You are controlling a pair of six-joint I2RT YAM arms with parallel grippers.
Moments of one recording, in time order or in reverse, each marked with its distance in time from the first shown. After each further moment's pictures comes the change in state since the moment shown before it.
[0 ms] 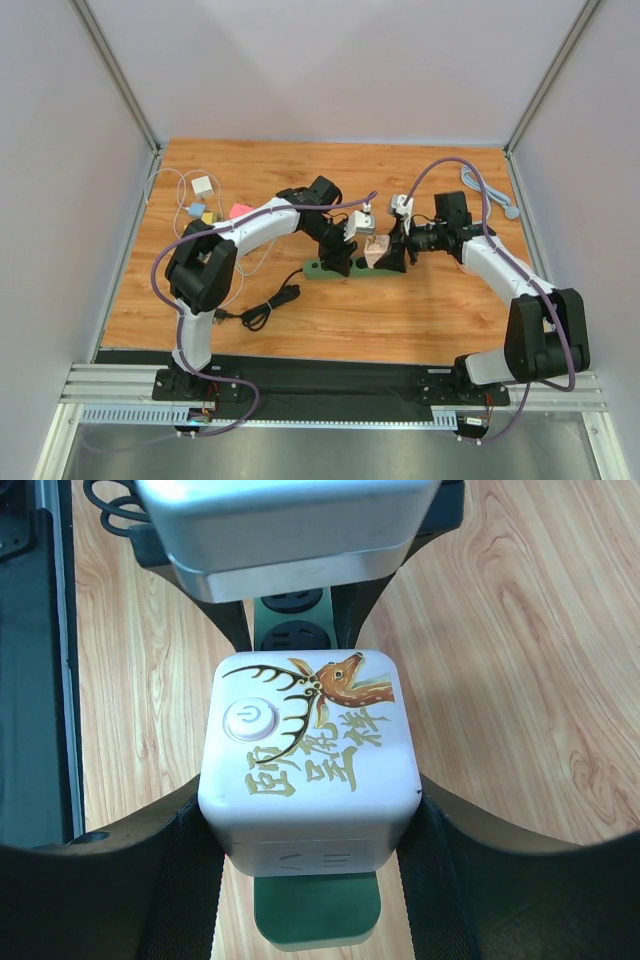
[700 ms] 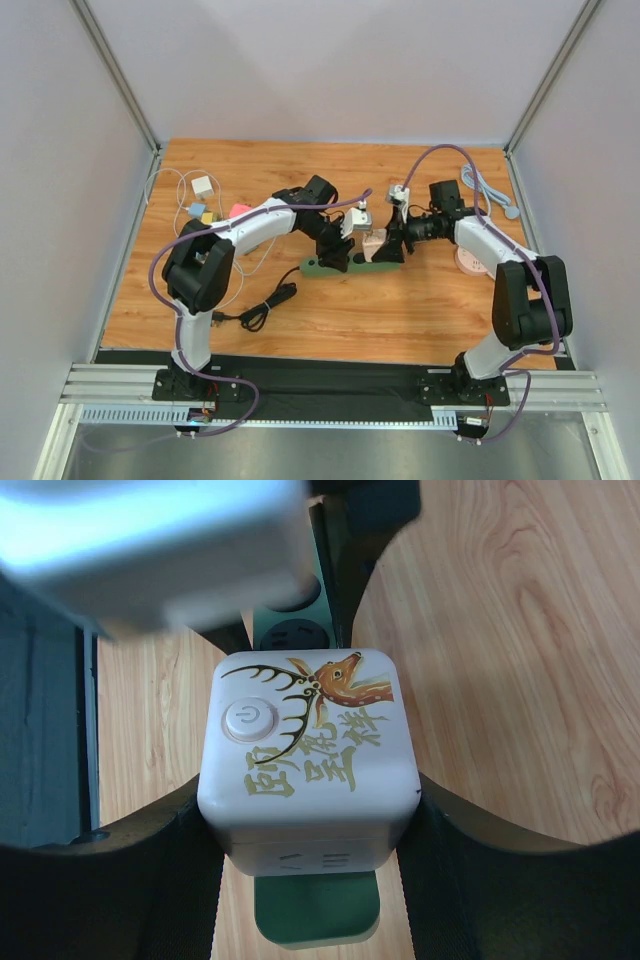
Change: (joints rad) left arm 0.016 -0.003 -0.027 0.012 -0.052 -0.024; right arm 0.019 0.186 0.154 -0.092 -0.031 -0.016
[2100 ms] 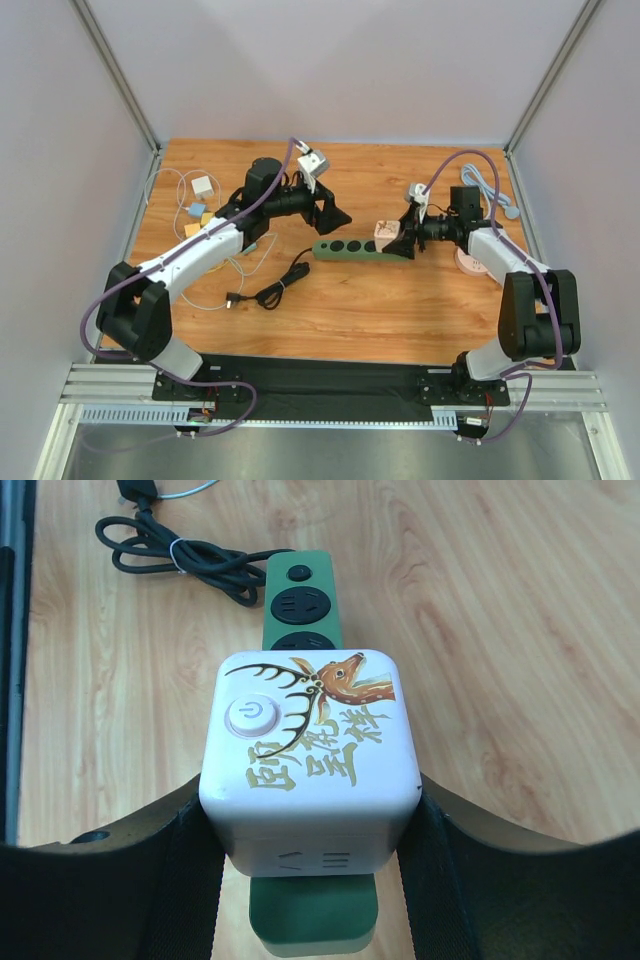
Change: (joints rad) left arm 0.105 -0.426 -0.328 0.739 -0.102 -0.633; right arm -0.142 -0.079 -0.136 0.235 -0.095 0.013
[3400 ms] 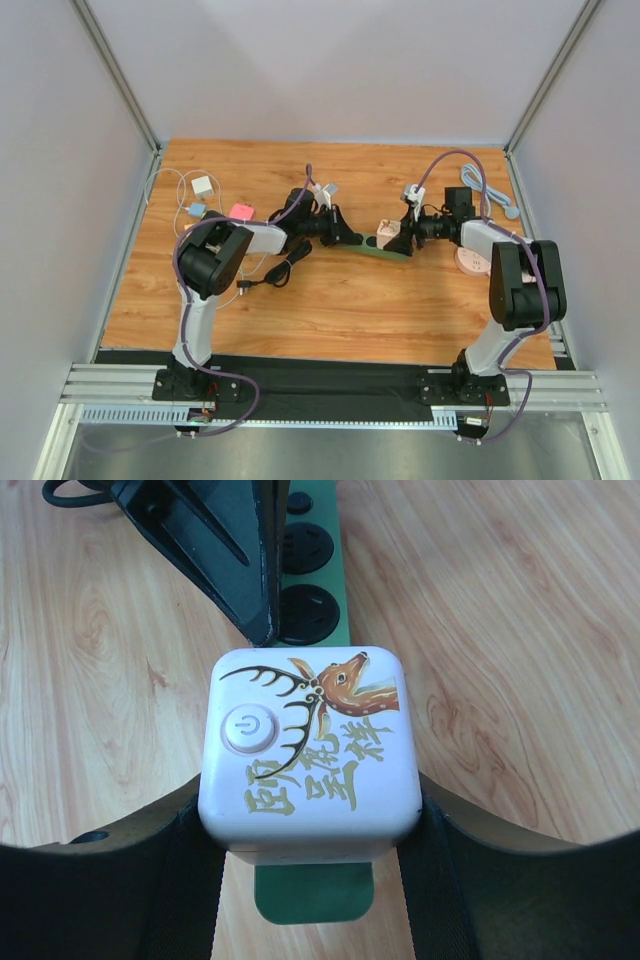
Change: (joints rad) left arm -0.007 0.549 -0.012 0.439 0.093 -0.848; right arm -0.023 0.194 0.040 0.106 0.101 0.000
